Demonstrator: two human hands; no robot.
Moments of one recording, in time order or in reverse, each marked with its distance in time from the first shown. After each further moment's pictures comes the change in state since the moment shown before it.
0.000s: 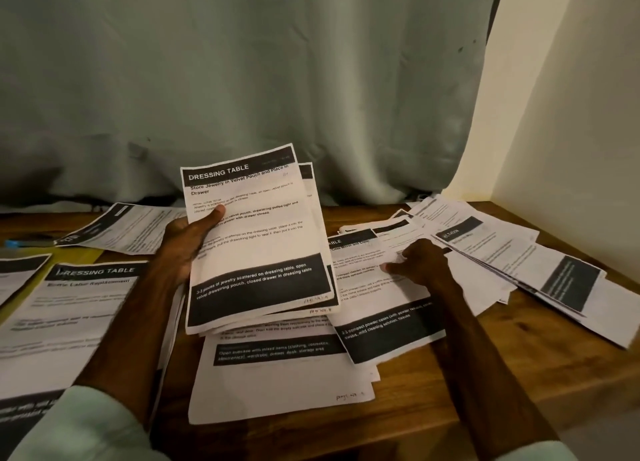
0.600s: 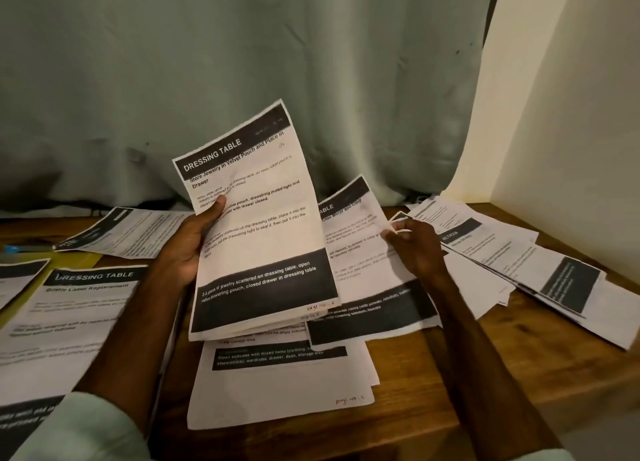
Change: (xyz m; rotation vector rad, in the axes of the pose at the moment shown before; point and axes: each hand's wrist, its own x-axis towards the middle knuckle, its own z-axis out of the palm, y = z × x) left_hand -0.018 0.010 0.019 -0.469 -0.306 -0.143; right_hand -0.006 -0.026 -0.008 0.363 0.209 -0.310
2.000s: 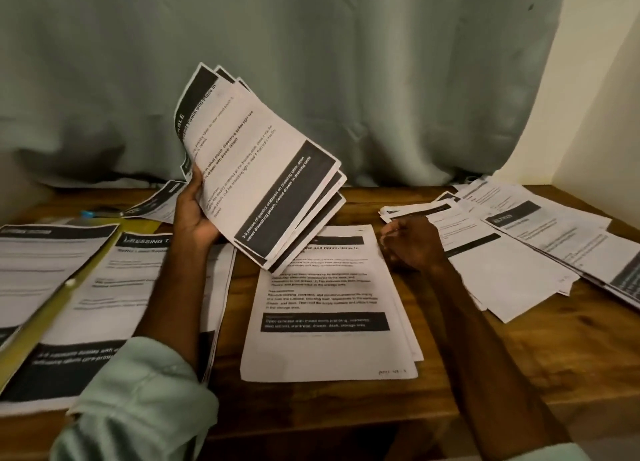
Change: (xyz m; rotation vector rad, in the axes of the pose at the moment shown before) left_hand 0.017 0.035 -0.068 -0.379 -0.030 0.180; right_hand -0.032 -0.041 0.063 -0.182 -0.265 0.174
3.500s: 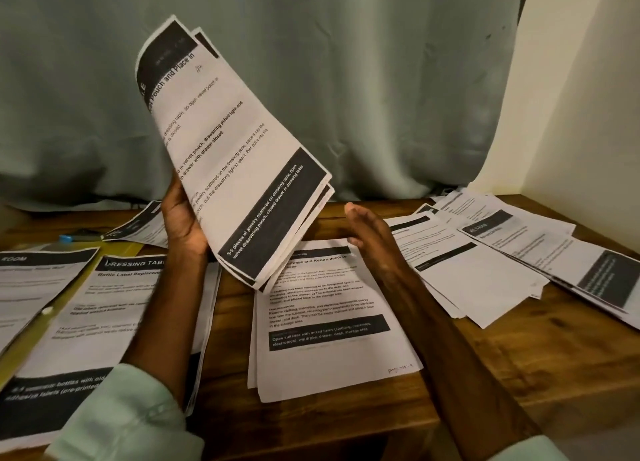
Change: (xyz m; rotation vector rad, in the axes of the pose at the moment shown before) left_hand -0.014 -0.012 0.048 -0.204 -0.448 -0.031; right_hand -0.021 -0.030 0.015 0.850 -0.153 -0.098
